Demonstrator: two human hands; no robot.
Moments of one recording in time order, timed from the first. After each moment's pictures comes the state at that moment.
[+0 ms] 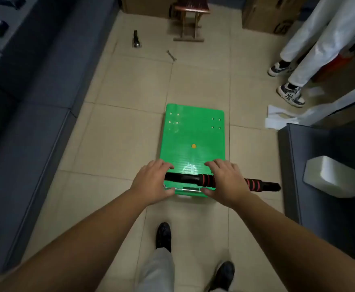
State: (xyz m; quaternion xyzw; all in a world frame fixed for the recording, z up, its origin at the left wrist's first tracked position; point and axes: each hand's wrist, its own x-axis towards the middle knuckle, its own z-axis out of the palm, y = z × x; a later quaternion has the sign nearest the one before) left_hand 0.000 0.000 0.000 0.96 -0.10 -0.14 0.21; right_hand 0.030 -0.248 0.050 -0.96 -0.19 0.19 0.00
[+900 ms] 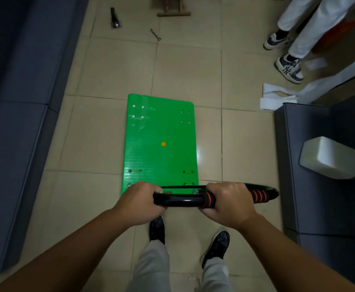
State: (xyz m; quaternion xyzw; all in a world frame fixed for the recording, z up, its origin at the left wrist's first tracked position) left_hand -0.005 -0.068 0.020 0.90 -0.02 -0.29 0.33; right_hand 0.010 -0.338 0.030 -0.95 -0.24 0.07 0.17
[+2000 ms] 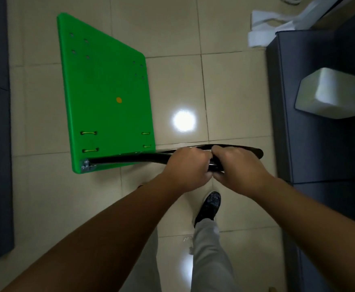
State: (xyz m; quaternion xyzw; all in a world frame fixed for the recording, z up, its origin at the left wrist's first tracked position) left_hand 0.010 -0.323 -0.076 0.92 -0.26 -0.21 0.19; right_hand -0.002 -0.487 -0.046 -0.94 -0.16 0.25 0.17
